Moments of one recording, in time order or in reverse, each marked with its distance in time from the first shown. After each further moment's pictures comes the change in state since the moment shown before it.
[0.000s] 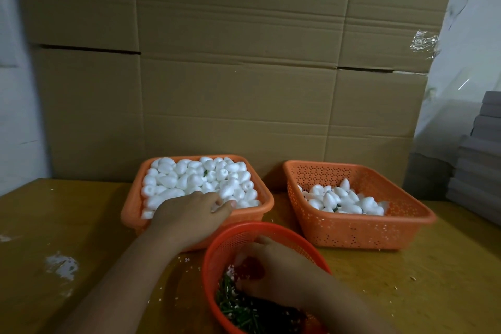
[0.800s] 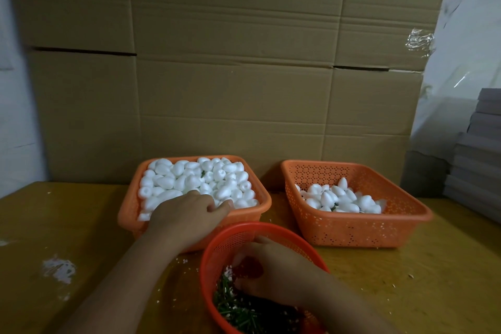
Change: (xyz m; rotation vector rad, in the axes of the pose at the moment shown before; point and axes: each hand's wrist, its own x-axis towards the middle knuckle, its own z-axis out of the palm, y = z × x) left_hand -0.002 0.004 0.000 -0.015 0.069 -0.053; right_hand 0.001 0.002 -0.001 0.036 -0.006 0.006
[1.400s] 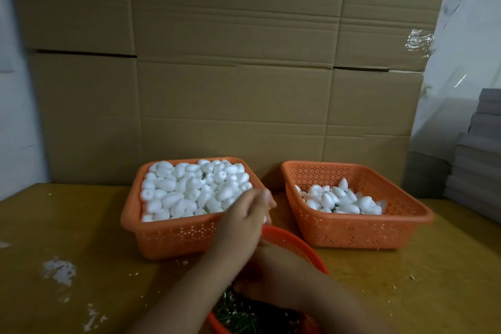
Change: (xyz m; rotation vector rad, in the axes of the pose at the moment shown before) left_hand -0.031 0.077 0.017 -1.075 0.085 0.119; right_hand 0.001 -0.001 0.003 -0.036 0.027 -0.088
